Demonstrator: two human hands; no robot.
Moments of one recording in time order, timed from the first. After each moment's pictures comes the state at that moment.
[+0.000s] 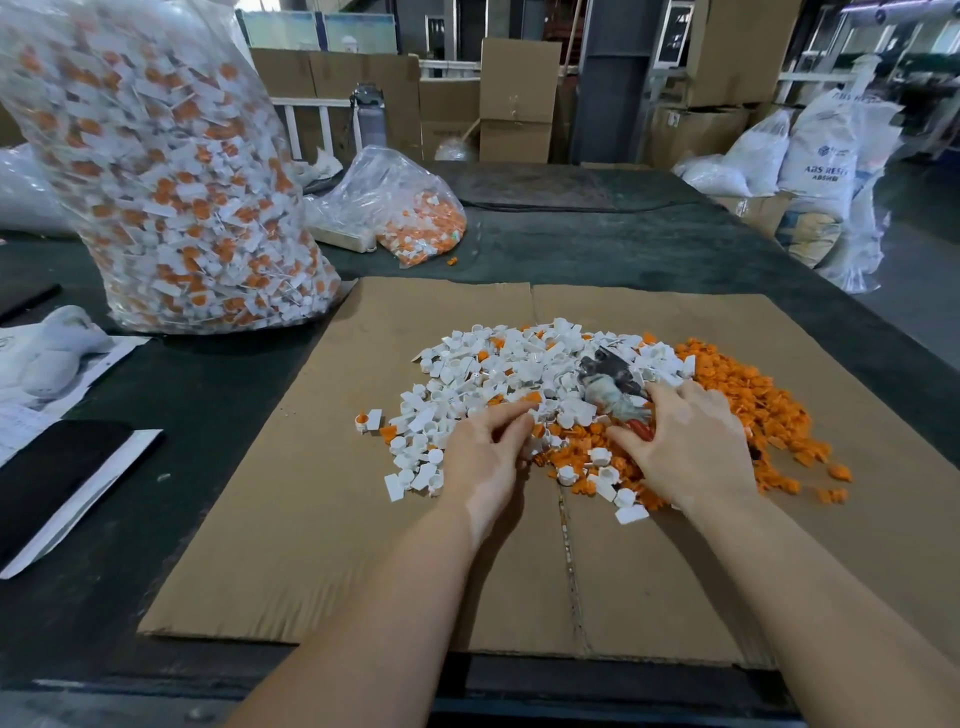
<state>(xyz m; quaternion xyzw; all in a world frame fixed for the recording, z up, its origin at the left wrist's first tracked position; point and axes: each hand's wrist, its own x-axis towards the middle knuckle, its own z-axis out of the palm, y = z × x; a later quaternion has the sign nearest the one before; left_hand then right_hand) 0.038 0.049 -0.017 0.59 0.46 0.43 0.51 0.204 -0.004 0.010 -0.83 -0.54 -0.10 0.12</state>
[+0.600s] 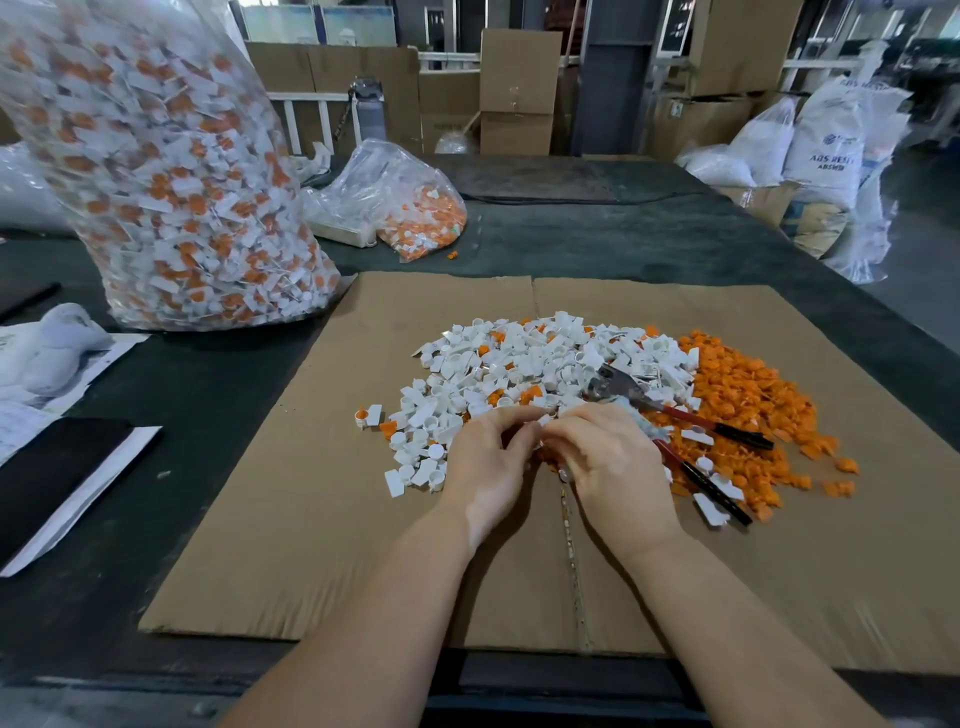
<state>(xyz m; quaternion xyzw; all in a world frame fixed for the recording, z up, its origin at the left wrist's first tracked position) 0.034 0.046 -0.019 0.69 0.45 0.38 0.41 0.154 -0.007 -0.015 -0.59 -0.70 -0.13 0.38</state>
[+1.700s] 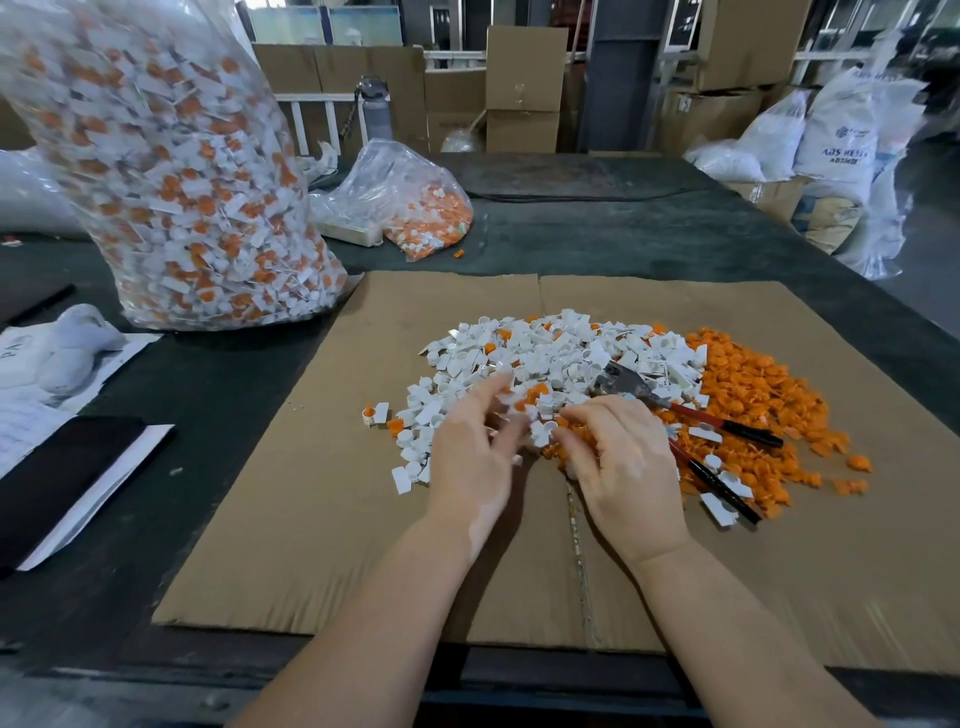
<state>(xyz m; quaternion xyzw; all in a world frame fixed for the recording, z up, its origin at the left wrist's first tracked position) 0.025 0.038 -0.011 0.65 0.46 0.49 0.35 0.152 -0.012 -0.018 -0.61 -0.66 -0.15 0.42</state>
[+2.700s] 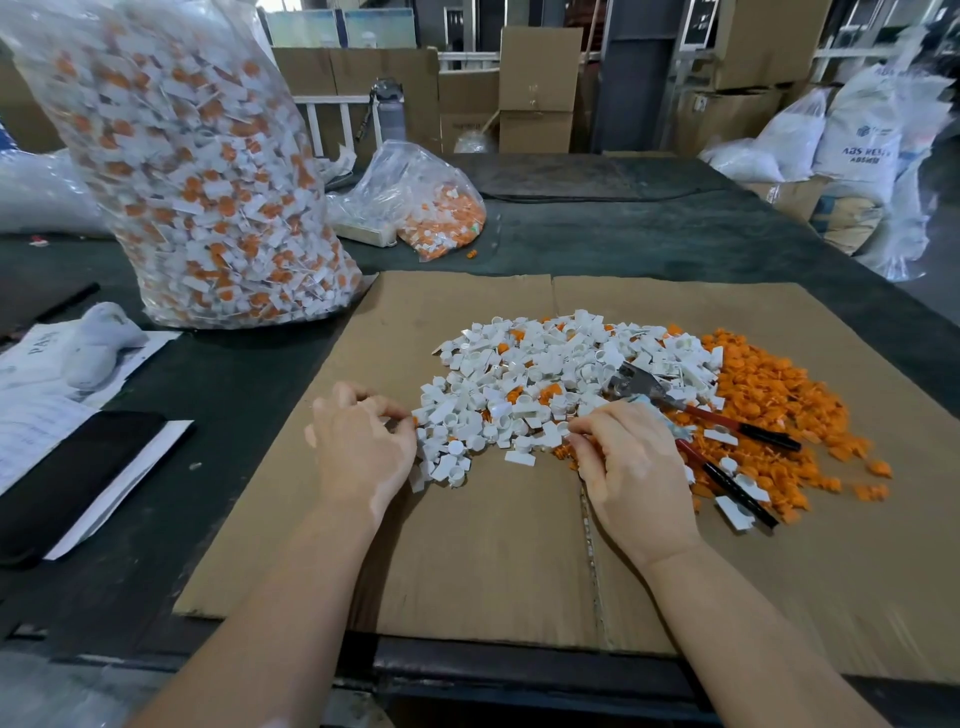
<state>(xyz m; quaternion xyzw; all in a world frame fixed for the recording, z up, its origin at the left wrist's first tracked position) -0.060 0.085 -0.026 0.65 0.67 0.35 0.06 0.151 -0.010 -0.022 -0.61 -0.67 -0.14 0.39</state>
